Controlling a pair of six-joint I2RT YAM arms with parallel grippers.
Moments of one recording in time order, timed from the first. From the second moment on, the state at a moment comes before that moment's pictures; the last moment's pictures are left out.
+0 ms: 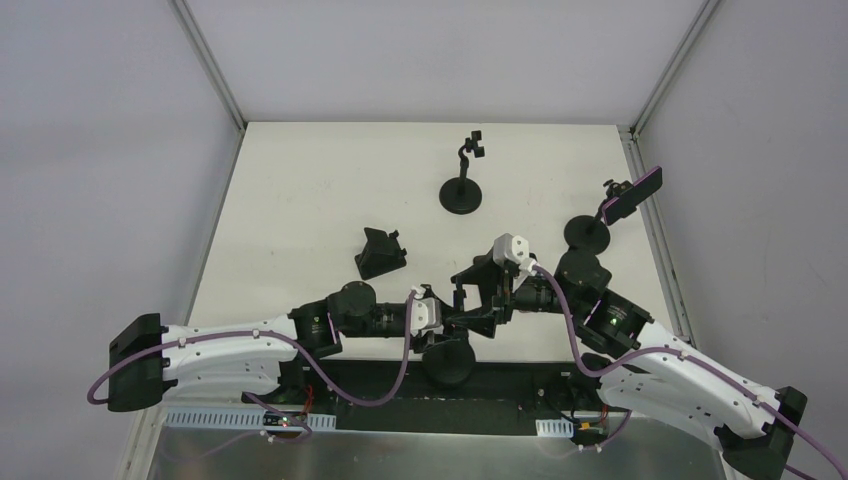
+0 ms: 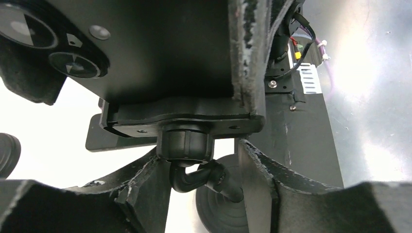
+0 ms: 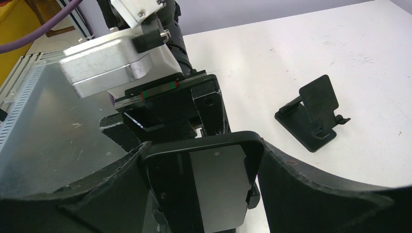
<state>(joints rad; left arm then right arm) -1.23 0.94 0.48 0.34 0.23 0.14 0.94 0.70 0.67 -0.03 -0.54 0.07</state>
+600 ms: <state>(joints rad) -1.21 0.98 0.49 0.34 0.19 0.07 0.95 0.67 0.66 -0.04 -0.45 0.08</state>
